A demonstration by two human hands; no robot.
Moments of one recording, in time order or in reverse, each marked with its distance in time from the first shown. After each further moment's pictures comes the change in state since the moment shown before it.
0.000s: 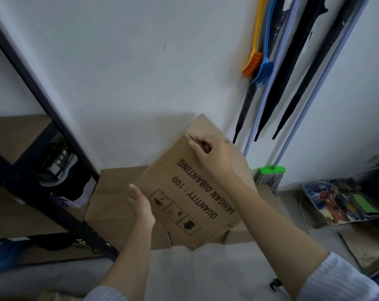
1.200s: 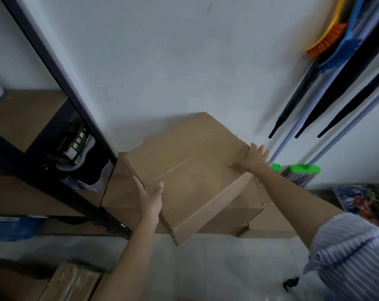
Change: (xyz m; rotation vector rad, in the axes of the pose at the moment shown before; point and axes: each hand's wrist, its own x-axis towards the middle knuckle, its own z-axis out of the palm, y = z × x) left_hand 0.087 0.017 -0.037 0.340 -0.014 0.242; right_hand 0.101 0.140 0.101 -0.477 -0.374 0.653
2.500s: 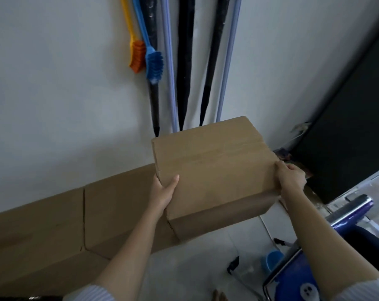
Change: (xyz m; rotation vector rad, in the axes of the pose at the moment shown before) left_hand -0.154 0.006 0.353 0.294 -0.544 0.153; right_hand -0.032 0.413 -0.202 0.988 0.637 0.551
